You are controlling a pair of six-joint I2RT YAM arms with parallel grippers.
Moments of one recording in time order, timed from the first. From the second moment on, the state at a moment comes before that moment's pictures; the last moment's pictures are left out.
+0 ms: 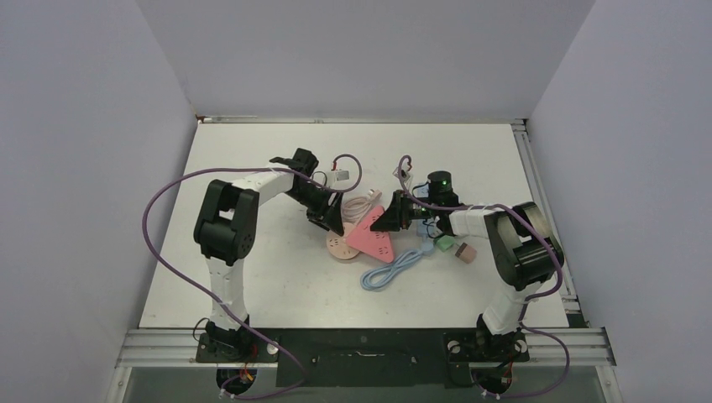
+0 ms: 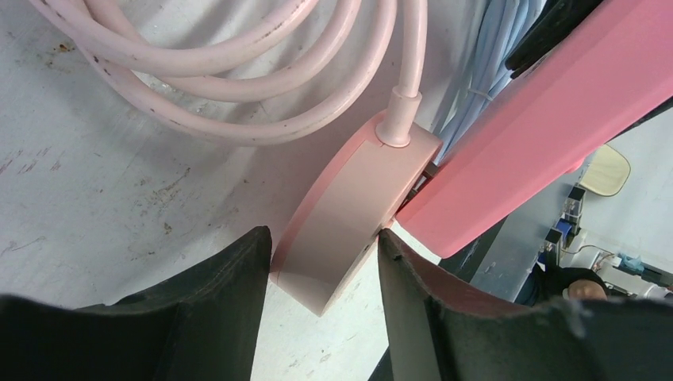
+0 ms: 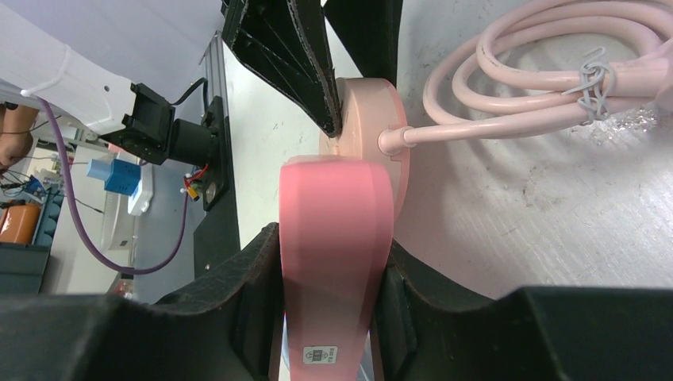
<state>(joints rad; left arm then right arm) -0.36 2.05 1.43 -0.80 0.80 0.14 0.33 1.78 0.80 0.43 -1.12 0.38</state>
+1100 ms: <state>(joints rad) -0.38 2.10 1.47 -0.80 0.81 0.10 0.30 1.77 0.74 0.51 -1.05 0.52</state>
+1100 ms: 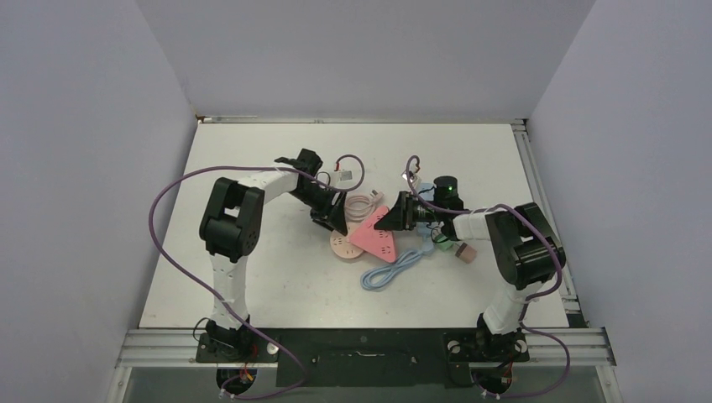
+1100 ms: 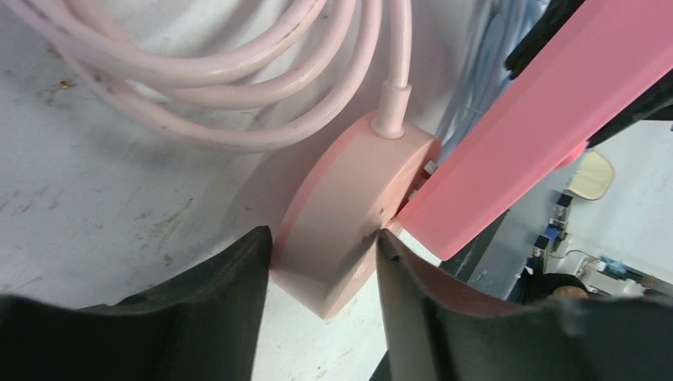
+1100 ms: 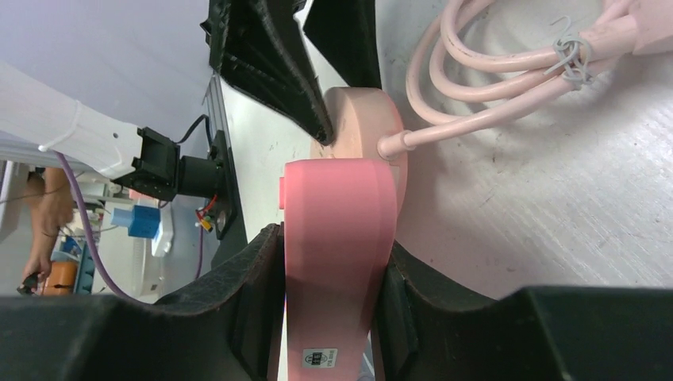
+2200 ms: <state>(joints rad) -0.34 1.74 1.05 -0.12 0.95 -0.49 0.22 1.71 0.58 1.28 -1.06 1.16</state>
